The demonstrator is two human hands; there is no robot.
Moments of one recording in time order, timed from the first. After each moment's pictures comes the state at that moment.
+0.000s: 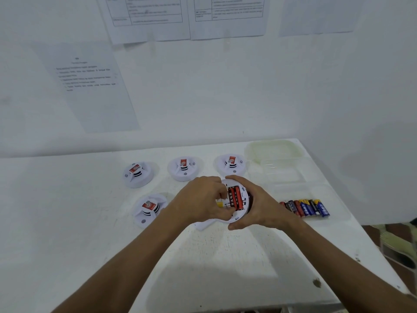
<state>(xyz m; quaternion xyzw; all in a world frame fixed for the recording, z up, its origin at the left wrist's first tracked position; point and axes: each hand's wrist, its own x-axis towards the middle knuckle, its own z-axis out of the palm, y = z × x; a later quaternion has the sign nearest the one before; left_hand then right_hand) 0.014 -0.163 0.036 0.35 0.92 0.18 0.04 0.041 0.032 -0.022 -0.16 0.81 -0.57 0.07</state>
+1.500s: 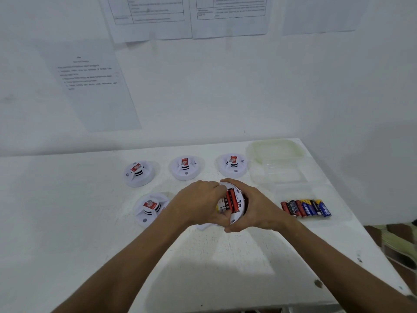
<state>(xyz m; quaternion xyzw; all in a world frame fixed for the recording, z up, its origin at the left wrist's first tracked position) 0.011 -0.170 0.020 0.42 0.90 0.12 -0.06 0.038 0.022 -0.027 -0.16 0.82 -0.54 0.07</state>
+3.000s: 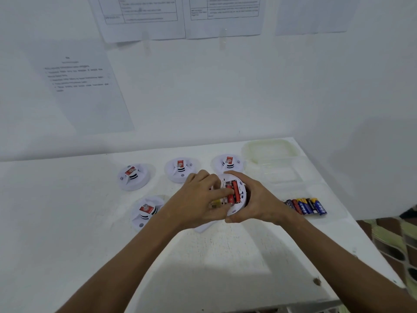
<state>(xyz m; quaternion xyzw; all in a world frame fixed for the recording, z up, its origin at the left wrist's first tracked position) 0.004 -0.181 0.017 0.46 0.87 0.15 -0.13 0.035 0.024 -0.006 -0.14 0.80 -0.58 0.06</state>
